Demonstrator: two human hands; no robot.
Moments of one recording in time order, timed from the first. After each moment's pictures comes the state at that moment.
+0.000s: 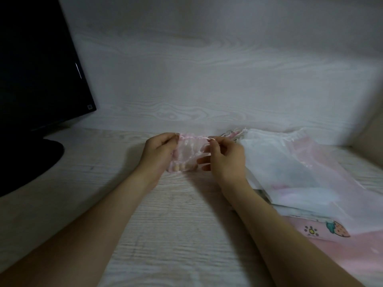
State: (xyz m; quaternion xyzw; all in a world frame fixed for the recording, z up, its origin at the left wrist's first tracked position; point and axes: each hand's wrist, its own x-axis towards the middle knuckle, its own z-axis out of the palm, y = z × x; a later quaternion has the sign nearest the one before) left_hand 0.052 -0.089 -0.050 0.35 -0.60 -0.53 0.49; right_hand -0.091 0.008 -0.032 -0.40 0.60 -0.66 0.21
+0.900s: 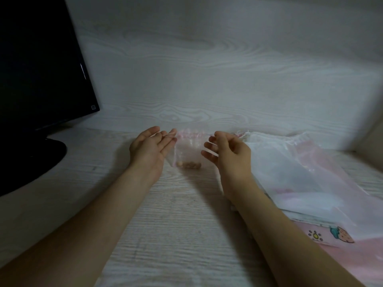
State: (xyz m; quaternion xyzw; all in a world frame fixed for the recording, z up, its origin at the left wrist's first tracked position) left_hand 0.057 -0.092 -0.029 0.28 -0.28 -0.68 0.61; right_hand -0.088 0.007 -0.019 -0.30 0.48 -0.76 0.32
